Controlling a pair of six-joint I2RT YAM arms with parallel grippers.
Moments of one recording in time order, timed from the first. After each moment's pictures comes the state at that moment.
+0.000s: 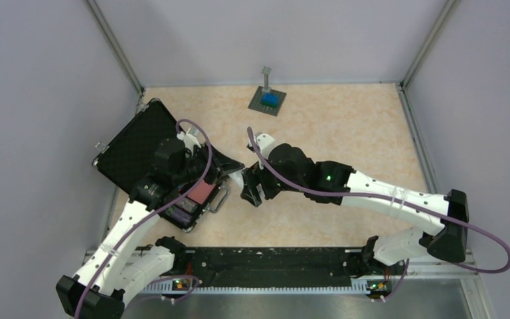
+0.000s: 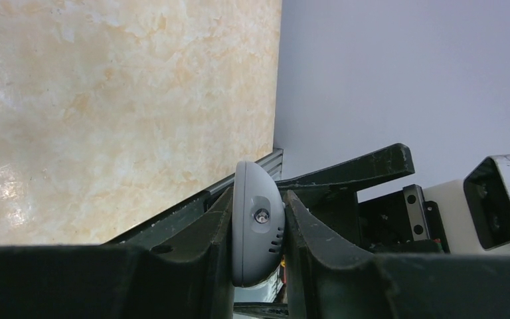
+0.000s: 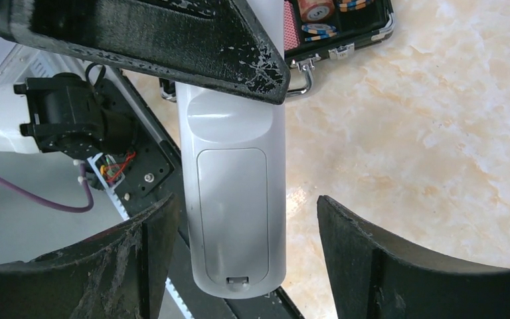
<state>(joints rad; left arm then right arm) -0.41 0.84 0.82 -0.38 0.50 -1.15 1.15 1.33 1.24 -0.49 0.05 0.39</state>
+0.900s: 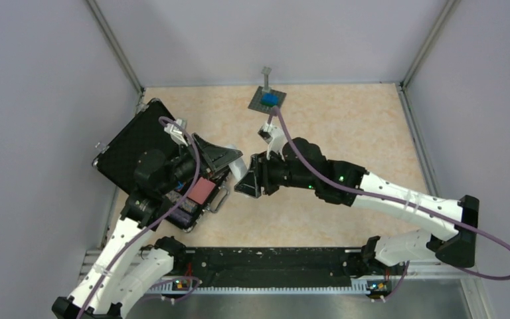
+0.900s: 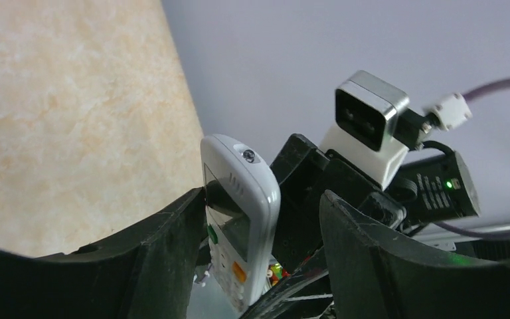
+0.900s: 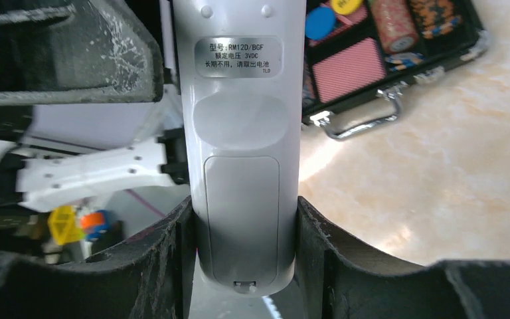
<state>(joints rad) -0.41 0.70 0.76 -0.09 0.53 -1.21 1.14 1.27 1.23 -0.37 -0.04 0.63</state>
